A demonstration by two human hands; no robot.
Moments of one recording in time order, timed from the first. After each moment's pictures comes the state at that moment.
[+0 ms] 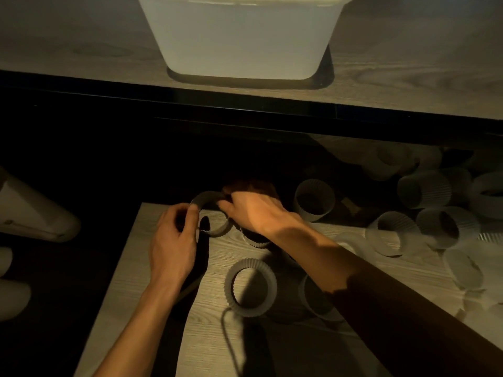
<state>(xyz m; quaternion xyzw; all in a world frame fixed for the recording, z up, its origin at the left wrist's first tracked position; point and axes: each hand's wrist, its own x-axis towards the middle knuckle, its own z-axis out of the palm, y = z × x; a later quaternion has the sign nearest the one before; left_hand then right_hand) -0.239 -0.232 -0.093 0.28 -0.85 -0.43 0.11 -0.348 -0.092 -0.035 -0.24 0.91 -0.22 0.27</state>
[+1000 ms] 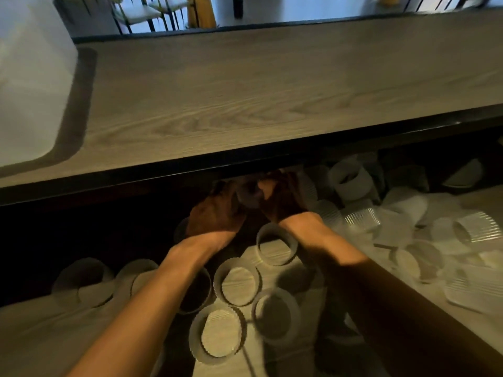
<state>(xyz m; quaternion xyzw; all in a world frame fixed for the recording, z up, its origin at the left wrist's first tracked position) -0.386 0.008 -0.017 -0.07 -0.97 -0.24 -0.07 -0.370 0.183 -0.020 0.08 0.92 -0.20 0.34</state>
